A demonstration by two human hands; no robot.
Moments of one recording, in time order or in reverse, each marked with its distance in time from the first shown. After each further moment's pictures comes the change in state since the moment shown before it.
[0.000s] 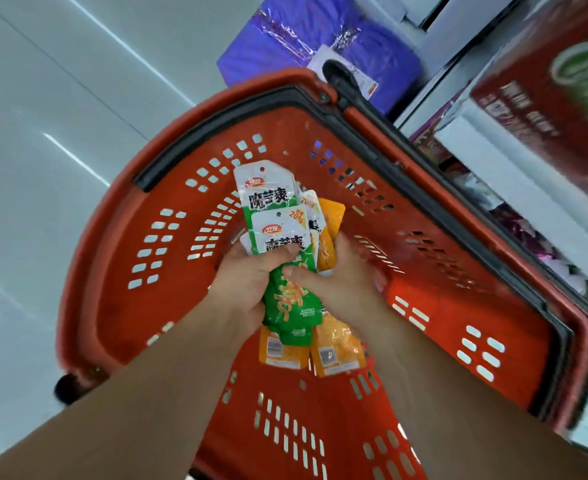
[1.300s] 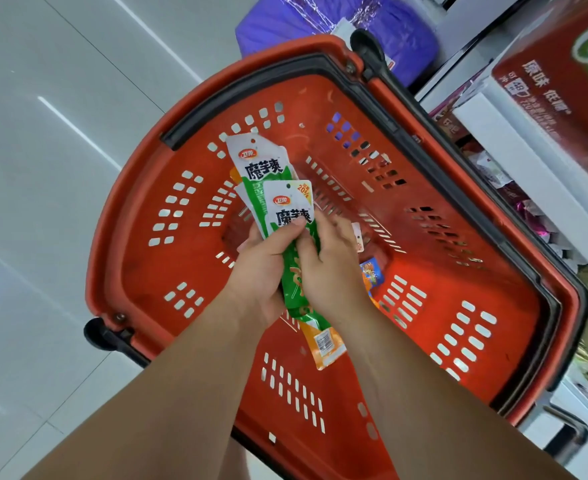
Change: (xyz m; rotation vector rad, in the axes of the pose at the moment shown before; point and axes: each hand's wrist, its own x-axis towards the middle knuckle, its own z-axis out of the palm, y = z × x) left_hand -0.036 -0.013 0.006 -0.313 -0.031 0.019; right_hand -0.032 -0.021 0.035 -0.210 0.107 -0.123
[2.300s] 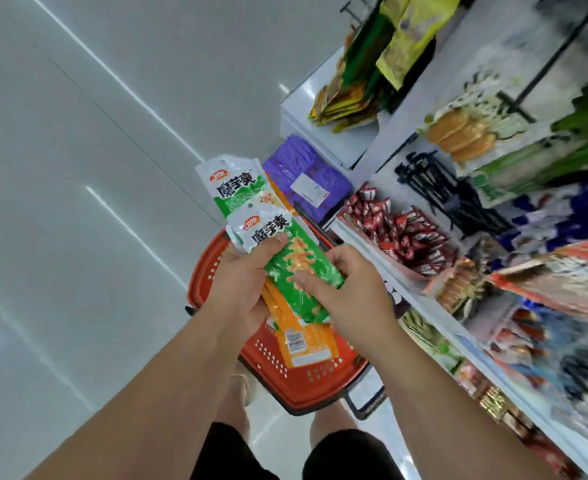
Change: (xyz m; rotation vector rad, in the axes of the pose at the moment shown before) left_hand -0.343 0.127 0.153 0.099 -0.095 0.251; right_hand -0.236 -0.225 -0.242 0.156 -0.008 -0.199
